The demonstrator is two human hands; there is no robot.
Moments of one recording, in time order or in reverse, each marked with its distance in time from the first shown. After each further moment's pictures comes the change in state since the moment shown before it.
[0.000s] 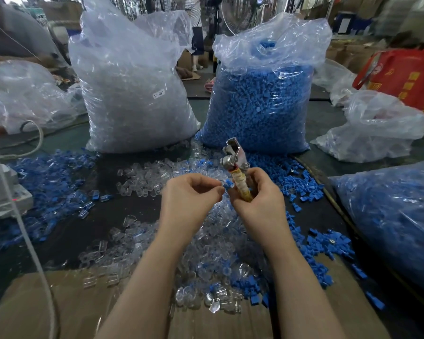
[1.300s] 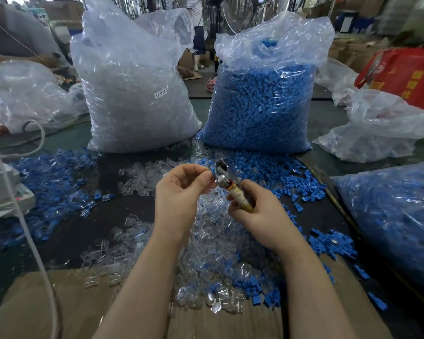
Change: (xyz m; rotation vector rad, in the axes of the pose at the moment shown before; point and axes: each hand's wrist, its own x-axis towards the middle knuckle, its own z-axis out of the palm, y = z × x) left_hand 0.007 -0.014 -0.003 -0.480 0.032 0.115; right_hand -0.002 0.000 -0.015 -0.122 -0.312 0.014
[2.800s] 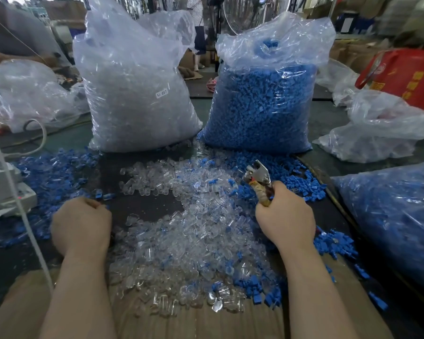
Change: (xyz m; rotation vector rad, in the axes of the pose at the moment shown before) left_hand 0.015 -0.002 -0.132 1.295 0.587 -0.316; right_hand 0.000 0.017 -0.008 -0.600 0.353 0.318
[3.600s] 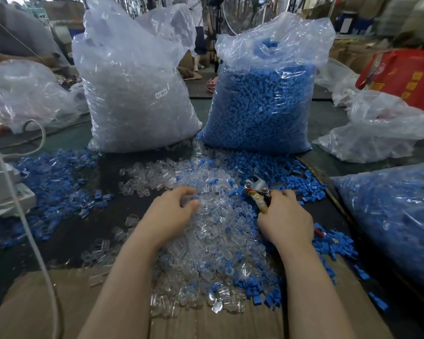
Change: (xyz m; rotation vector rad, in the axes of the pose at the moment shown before) left_hand -0.057 0.071 0.020 -0.170 -0.749 0.483; right_hand 0.002 0.001 0.002 -0.217 -0.200 0.074
